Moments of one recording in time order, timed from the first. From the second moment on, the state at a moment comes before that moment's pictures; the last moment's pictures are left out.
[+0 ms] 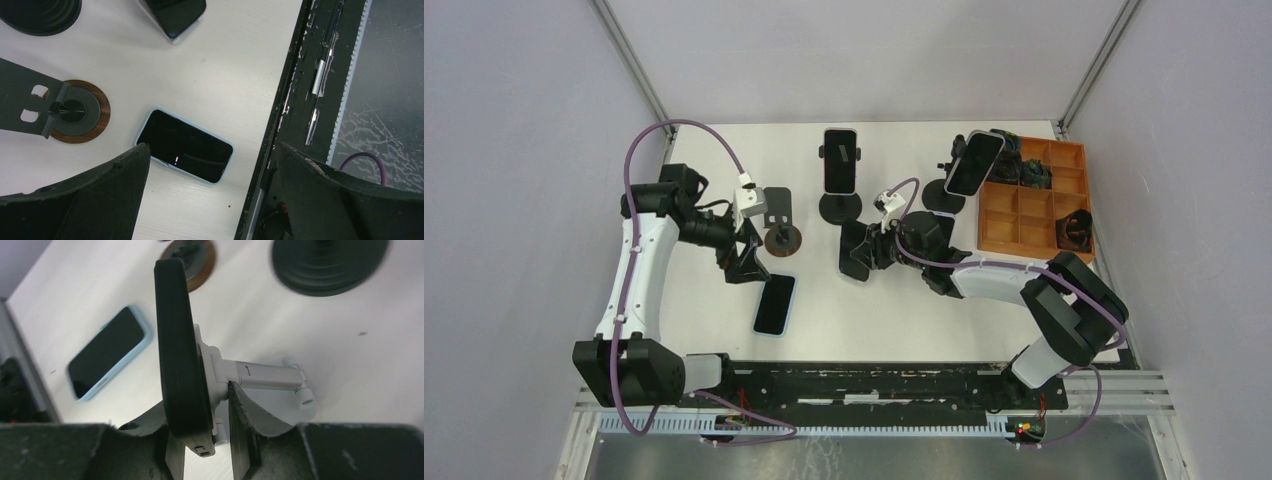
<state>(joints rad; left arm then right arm) 0.04 1.28 1.31 -1.46 0.91 1.16 0.73 1.57 0.70 0.49 -0.27 0.33</state>
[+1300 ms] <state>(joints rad) -0.24 1.20 1.21 -1.38 0.95 1.27 0.89 1.69 0.77 1.40 -0.77 1.04</state>
